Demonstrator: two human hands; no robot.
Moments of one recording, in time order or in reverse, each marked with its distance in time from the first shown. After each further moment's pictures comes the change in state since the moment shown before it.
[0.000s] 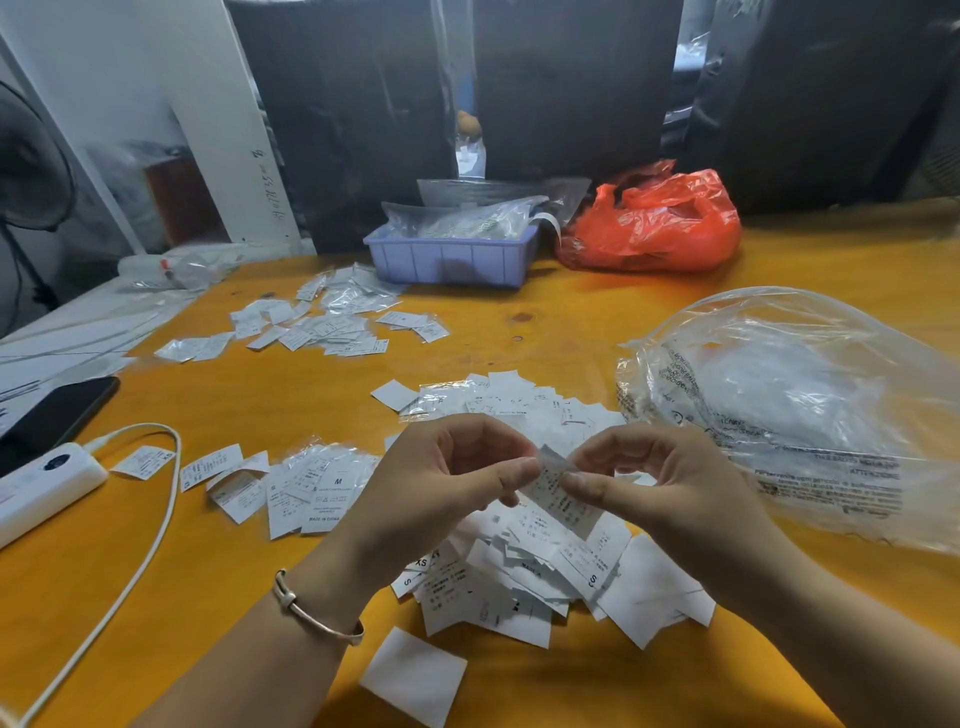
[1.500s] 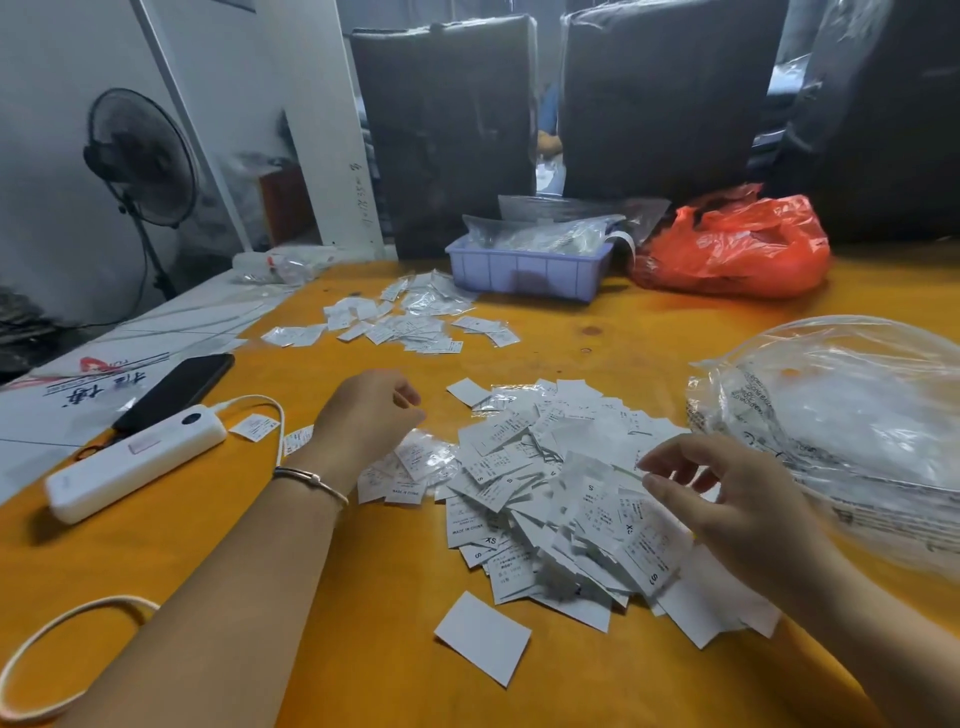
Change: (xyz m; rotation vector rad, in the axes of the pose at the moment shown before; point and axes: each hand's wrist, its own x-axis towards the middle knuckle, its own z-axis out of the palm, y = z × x) left_hand 0.013 -0.028 -0.114 0.888 0.465 -0.365; right_hand 0.003 0.018 0.001 -0.453 0.090 -0.133
